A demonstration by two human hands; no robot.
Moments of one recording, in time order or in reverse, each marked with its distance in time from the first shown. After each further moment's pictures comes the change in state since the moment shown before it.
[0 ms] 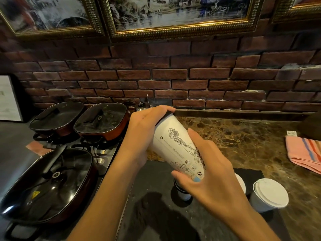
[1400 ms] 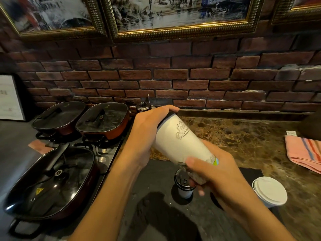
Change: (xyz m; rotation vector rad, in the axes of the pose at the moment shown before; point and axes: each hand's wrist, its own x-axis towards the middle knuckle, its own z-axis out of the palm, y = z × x) left_hand -0.009 0.000 0.002 -0.041 -0.037 -0.011; right_hand 0.001 0.002 -0.008 1.027 -0.142 0.529
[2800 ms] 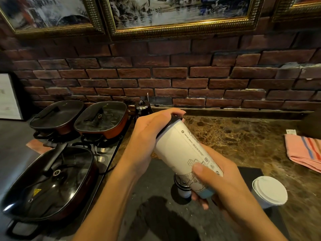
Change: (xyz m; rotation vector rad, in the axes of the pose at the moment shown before) left_hand -0.007 -0.009 -0.003 -0.005 -0.123 0.119; right_hand -0.017 -0.003 -0.001 -0.070 -0.070 -0.044
